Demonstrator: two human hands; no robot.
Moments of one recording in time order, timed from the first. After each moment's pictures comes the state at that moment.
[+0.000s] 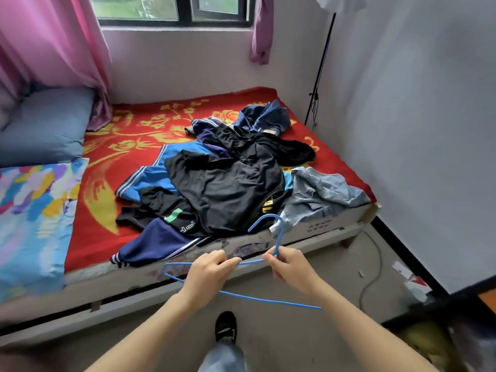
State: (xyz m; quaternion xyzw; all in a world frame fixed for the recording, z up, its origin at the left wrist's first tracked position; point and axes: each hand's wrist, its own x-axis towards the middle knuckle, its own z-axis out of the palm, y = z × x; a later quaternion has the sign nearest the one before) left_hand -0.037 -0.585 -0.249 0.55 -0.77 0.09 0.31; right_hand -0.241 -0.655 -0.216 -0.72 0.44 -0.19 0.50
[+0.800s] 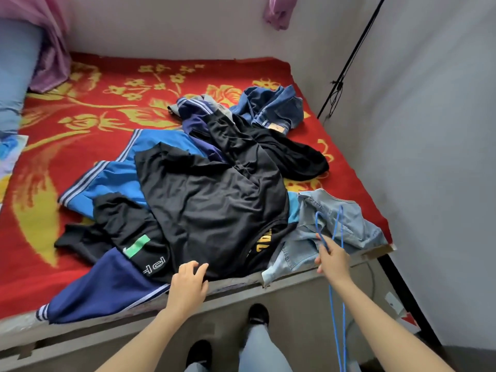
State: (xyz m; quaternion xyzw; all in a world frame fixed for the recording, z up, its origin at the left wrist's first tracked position) left_hand 0.045 -0.825 -0.359 0.78 -0.60 -0.16 0.10; right_hand -0.231 -0.980 -0.289 -0.58 0.69 -0.22 0.37
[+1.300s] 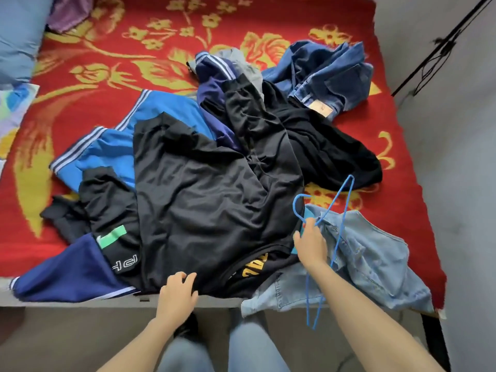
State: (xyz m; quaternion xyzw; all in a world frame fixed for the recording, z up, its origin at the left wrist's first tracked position) left_hand -0.002 -0.944 -0.434 0.86 -0.41 -0.29 -0.08; right_hand -0.171 -1.206 -0.392 -0.74 0.61 0.07 0.26
